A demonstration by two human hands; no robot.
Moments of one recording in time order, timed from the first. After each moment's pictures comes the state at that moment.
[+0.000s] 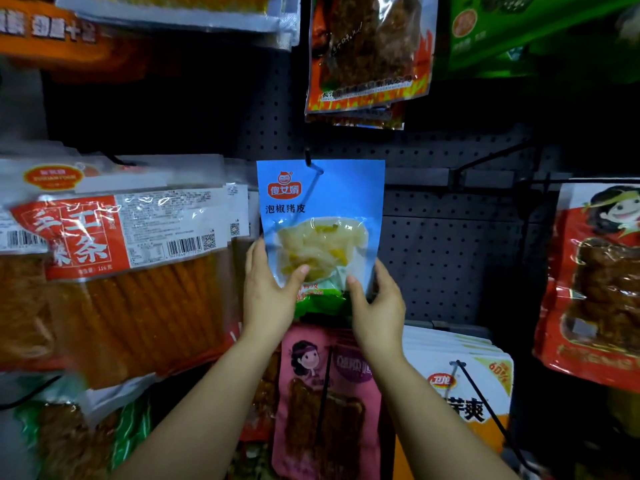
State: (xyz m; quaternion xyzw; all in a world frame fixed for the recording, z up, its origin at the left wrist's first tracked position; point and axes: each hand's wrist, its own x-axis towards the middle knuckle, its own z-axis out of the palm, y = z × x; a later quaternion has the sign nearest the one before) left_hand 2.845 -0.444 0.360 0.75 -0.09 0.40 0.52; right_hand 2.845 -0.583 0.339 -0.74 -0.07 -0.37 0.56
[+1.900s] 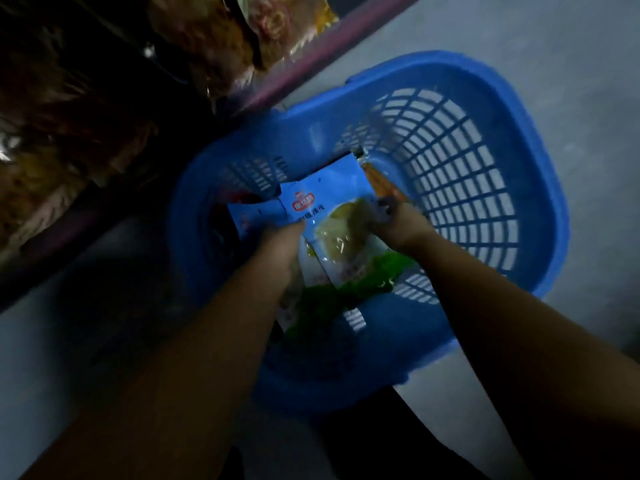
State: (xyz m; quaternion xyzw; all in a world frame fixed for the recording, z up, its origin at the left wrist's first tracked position) left_hand 2.508 -0.890 -0.675 0.69 0.21 -0.54 0.44; right_hand 2.395 -1.031 -0.667 -0.76 0.49 0.20 0.37
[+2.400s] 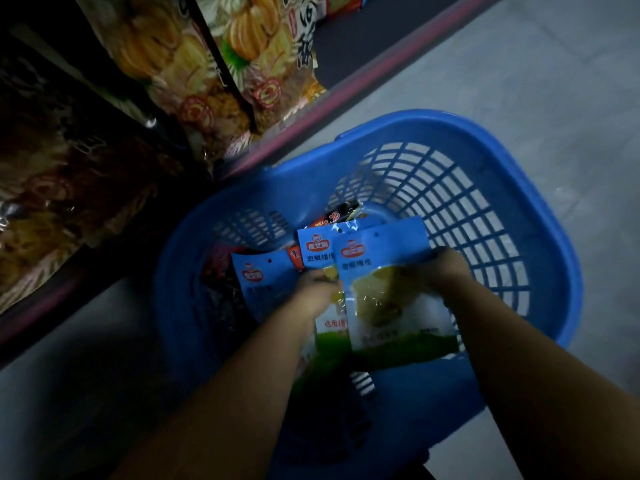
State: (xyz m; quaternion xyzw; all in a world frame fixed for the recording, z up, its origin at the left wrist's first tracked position) left_hand 2.490 -0.916 -0.691 0.70 0.03 -0.60 0.38; right_hand 2.357 -1.063 -0.685 -0.62 0.67 0.11 0.39
